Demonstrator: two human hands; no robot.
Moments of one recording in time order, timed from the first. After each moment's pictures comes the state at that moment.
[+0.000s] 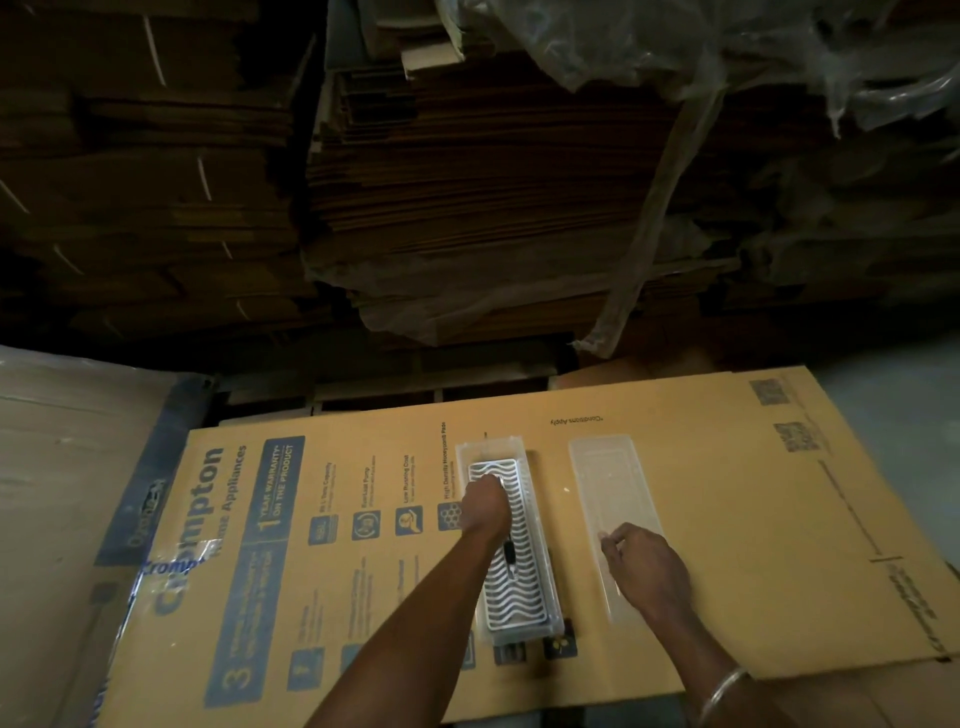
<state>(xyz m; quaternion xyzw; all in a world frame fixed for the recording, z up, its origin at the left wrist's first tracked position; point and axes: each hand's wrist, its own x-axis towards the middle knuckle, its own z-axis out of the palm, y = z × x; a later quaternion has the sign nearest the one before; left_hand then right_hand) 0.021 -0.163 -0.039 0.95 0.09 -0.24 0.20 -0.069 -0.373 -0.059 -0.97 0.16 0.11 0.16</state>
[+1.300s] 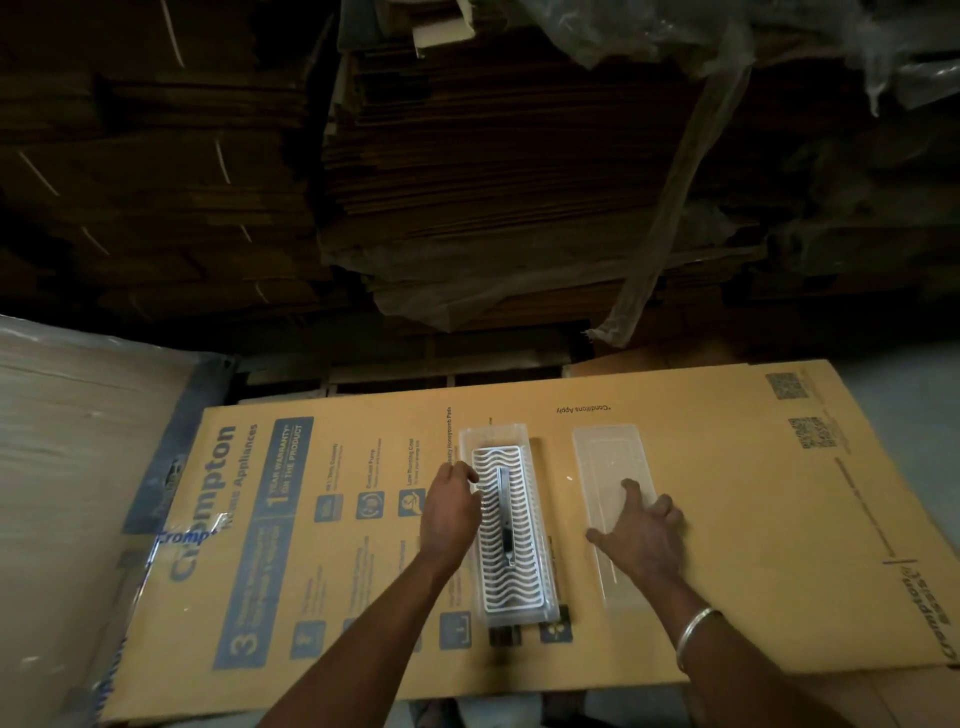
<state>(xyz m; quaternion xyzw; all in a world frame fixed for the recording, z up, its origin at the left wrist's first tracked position) -0.013 -0.115 -0.046 0.95 0.07 -0.08 0.28 -0.041 -0.372 -0.073 -0.95 0.22 0.17 0.15</state>
